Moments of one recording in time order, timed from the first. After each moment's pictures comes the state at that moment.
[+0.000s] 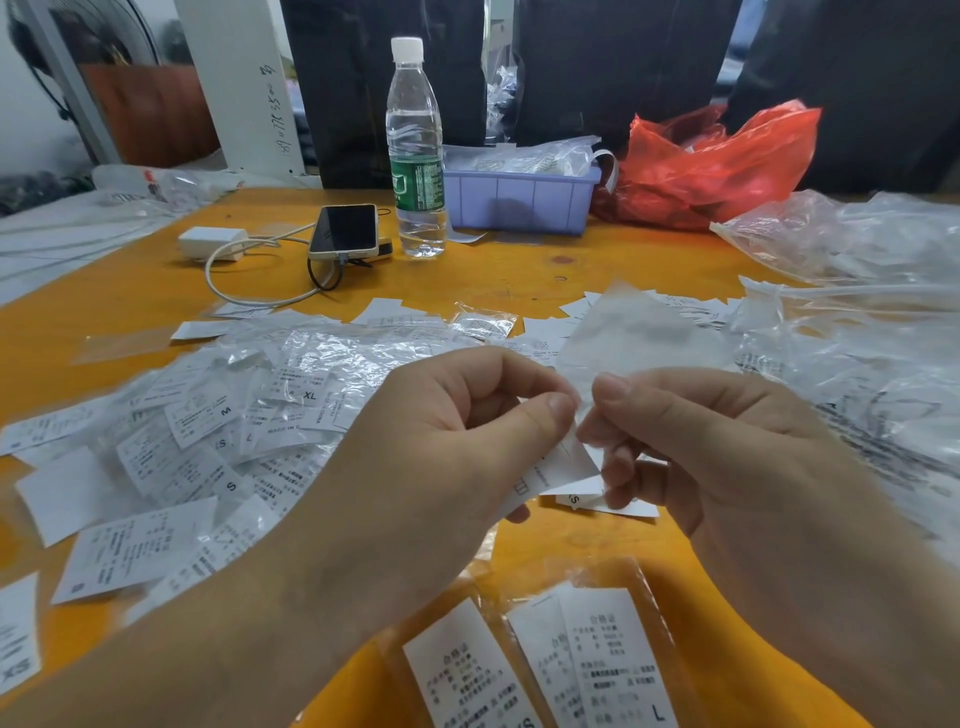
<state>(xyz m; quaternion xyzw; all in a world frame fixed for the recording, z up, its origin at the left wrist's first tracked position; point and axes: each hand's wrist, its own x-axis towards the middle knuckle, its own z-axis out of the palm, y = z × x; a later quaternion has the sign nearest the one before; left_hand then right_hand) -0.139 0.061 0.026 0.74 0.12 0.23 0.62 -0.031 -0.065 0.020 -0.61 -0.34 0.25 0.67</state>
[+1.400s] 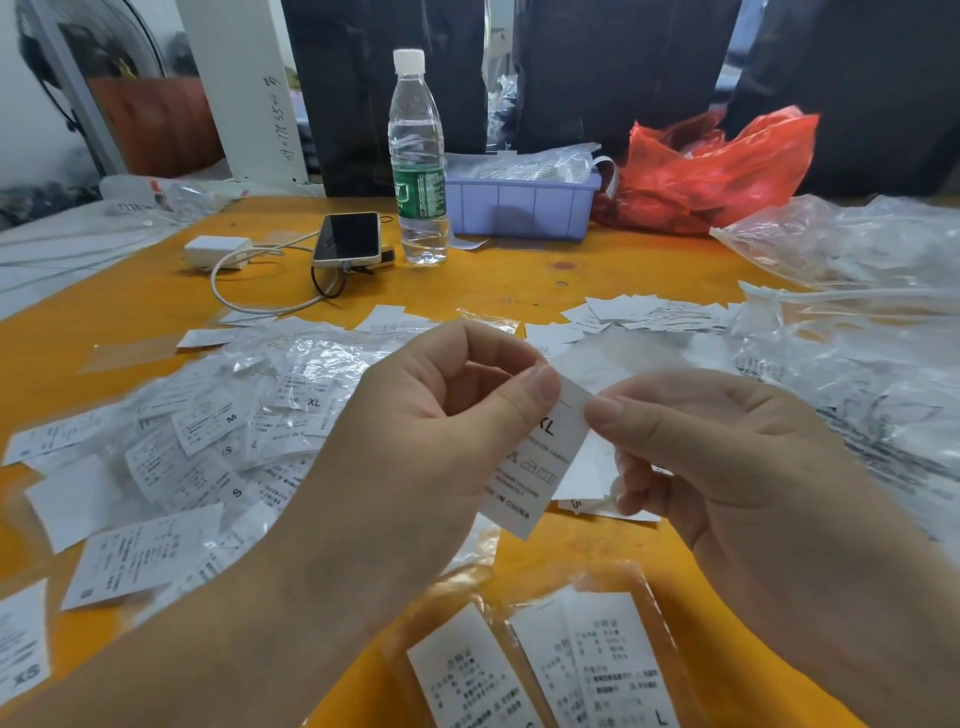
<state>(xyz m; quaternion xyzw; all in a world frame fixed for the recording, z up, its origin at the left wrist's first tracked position) -0.138 0.063 0.027 0.71 0.14 0.28 0.63 -0.032 -0.065 0.023 -0.60 -0.30 0.28 0.69</state>
